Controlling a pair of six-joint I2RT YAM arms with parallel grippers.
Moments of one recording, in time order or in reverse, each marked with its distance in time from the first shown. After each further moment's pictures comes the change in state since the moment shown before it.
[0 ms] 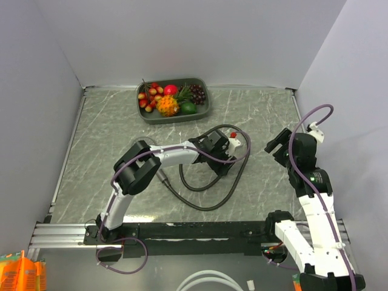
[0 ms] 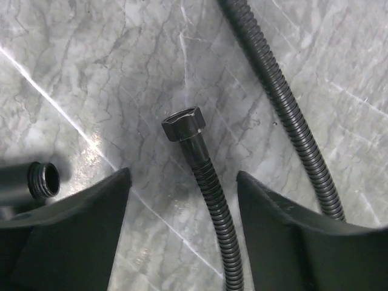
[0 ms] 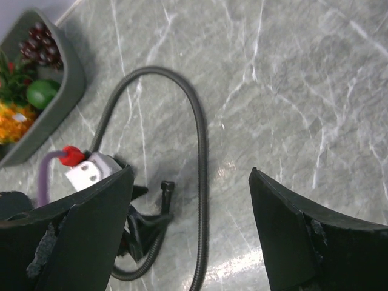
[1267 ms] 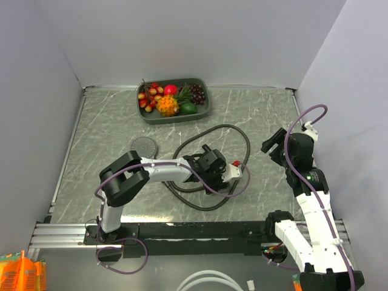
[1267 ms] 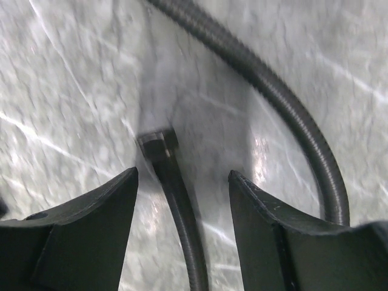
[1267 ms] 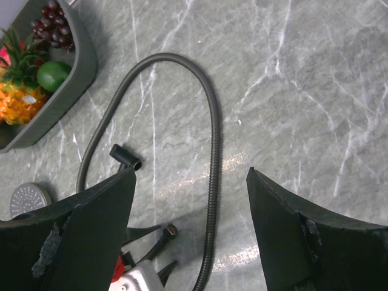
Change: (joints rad) left arm -0.128 -0.199 -0.306 0.069 -0.027 0.354; right arm 0.000 0.004 -0.066 0.090 -0.083 -0.013
